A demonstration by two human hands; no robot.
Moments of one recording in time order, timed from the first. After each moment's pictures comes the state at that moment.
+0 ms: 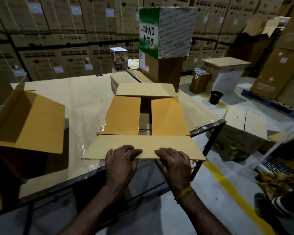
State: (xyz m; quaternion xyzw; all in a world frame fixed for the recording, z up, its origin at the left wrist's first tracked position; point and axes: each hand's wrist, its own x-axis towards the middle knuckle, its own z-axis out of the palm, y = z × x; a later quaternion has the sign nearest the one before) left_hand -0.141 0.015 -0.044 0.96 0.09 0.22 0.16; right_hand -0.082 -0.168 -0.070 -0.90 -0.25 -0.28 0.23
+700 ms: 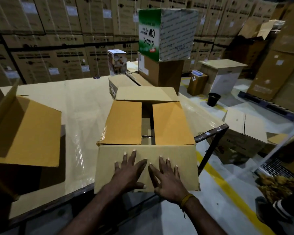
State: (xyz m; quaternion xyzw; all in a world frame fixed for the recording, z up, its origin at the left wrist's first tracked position) left_hand -0.075 0.054 -0.093 0.99 -0.01 -0.13 0.08; right_hand -0.042 -0.146 -0.118 -0.95 -0.28 0.12 0.09
